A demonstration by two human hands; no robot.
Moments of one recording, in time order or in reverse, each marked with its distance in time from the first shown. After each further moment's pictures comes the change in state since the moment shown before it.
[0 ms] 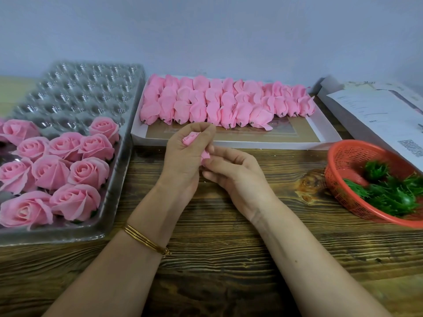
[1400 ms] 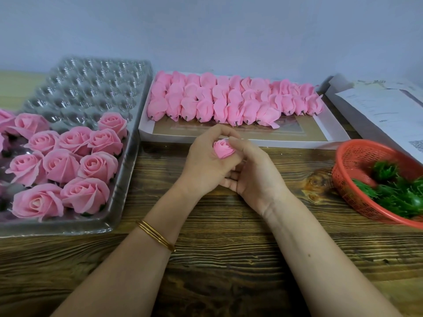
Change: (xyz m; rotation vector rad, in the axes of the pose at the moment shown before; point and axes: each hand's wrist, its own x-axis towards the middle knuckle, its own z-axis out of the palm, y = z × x) left_hand -0.003 -0.014 -0.003 0.530 -0.193 0.222; right_hand 0.000 -0.010 0.001 -0.009 0.077 0.140
